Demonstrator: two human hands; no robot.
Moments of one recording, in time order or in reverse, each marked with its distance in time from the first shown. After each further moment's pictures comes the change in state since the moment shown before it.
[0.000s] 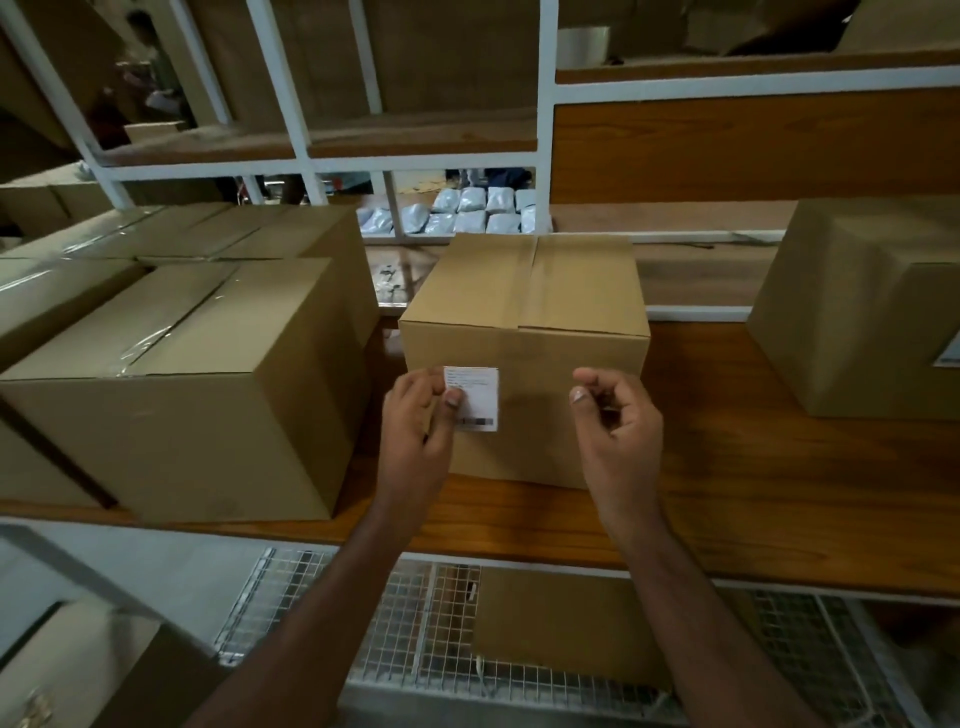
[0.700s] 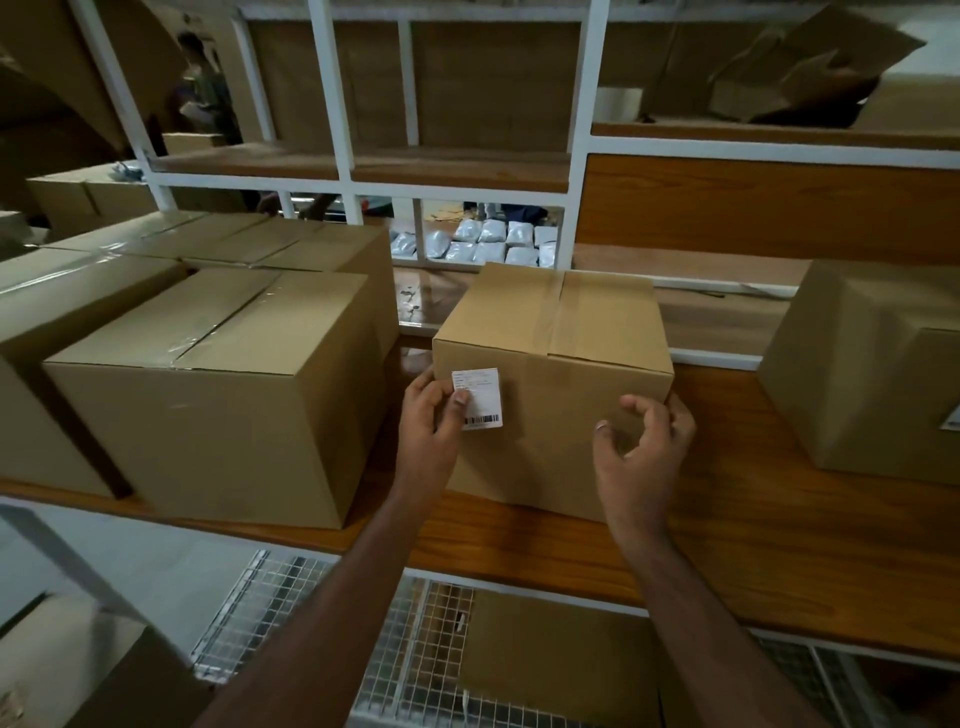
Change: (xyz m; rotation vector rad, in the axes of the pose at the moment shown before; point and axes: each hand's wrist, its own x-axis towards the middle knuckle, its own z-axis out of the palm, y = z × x) left_hand 0.022 -0.017 -0.004 -0.198 0.053 -0.190; right_hand 0.009 0.020 0.009 -0.331 0.126 -0.009
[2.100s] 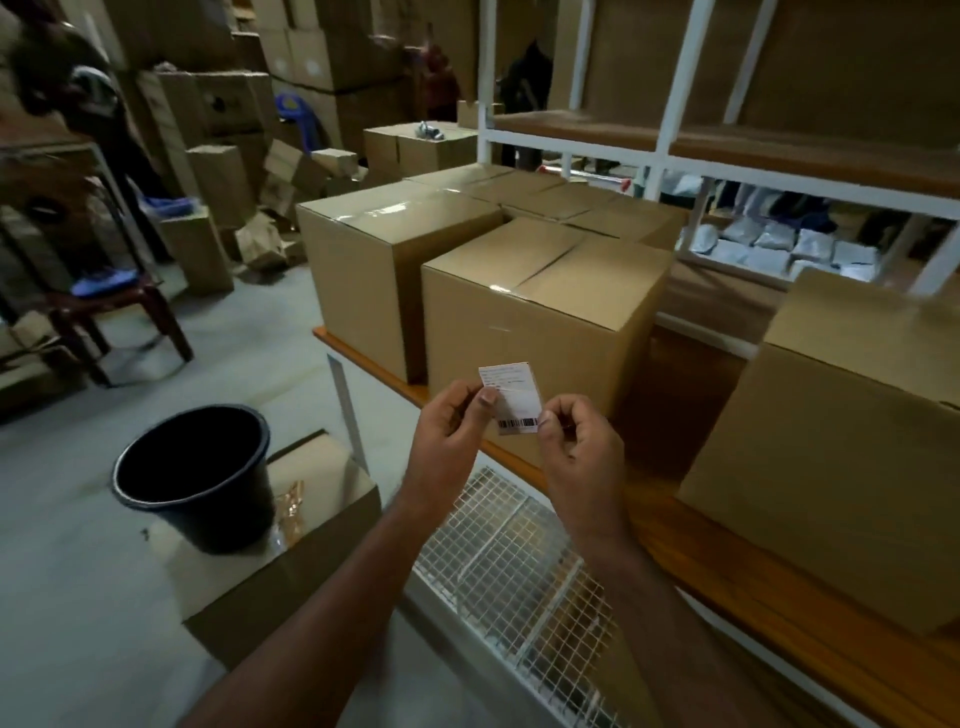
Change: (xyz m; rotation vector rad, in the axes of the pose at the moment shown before) left_hand -0.103 0.003 -0.224 -0.046 0.342 -0.065; right_hand -0.173 -0.164 0.147 0.450 -0.782 -0.226
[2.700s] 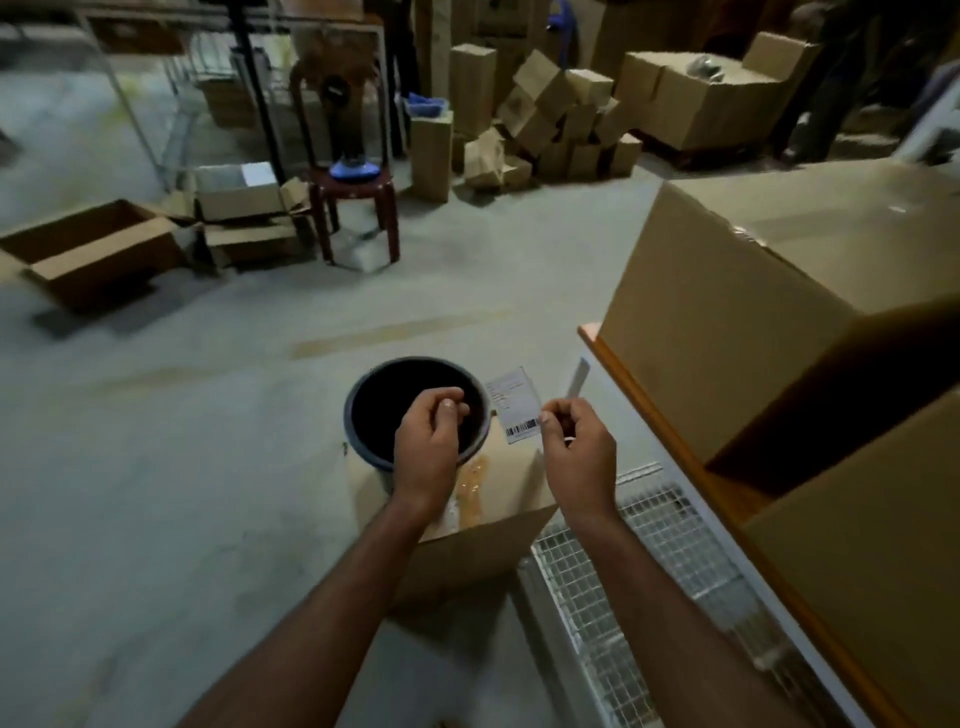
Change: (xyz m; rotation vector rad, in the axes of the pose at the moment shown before) left_hand 0.051 -0.119 -0.352 0.284 0.783 -0.257; right_hand 0.046 -0.032 0.391 0.070 -0.472 0.098
